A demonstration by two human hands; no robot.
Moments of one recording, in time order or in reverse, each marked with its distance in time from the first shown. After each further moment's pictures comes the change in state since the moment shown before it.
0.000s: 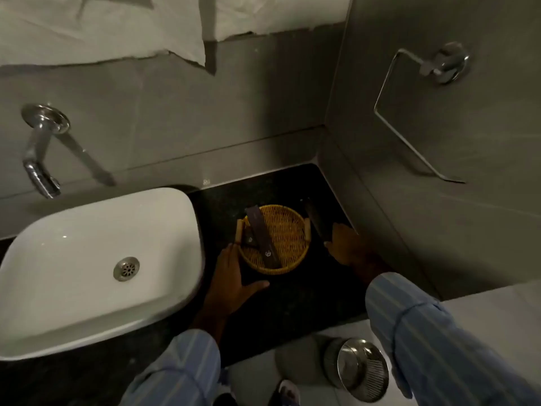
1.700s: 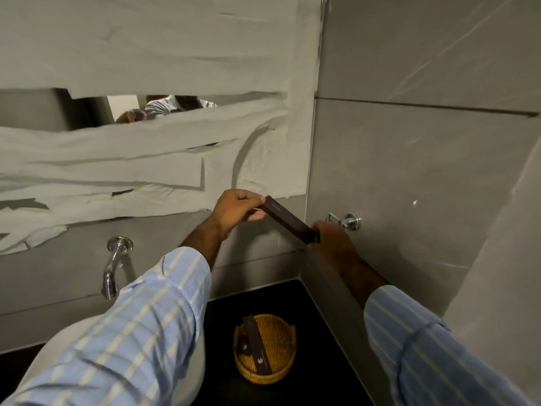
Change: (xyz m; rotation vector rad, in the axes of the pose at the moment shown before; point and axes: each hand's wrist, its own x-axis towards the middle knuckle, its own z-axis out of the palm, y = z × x) left_hand 0.007 0.279 -0.314 -0.815 0.153 0.399; right_hand -0.148 -0.091 -0.281 0.192 0.646 -0.292
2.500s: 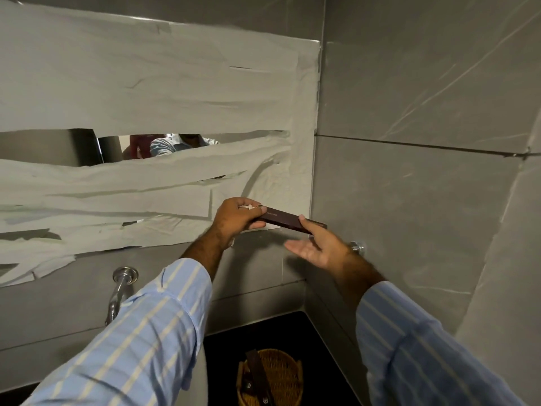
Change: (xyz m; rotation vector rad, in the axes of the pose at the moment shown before) left_hand 0.009 0.042 -0.015 -0.089 0.096 0.072; right_hand 0.030 -0.076 -0.037 1.665 -0.205 0.649
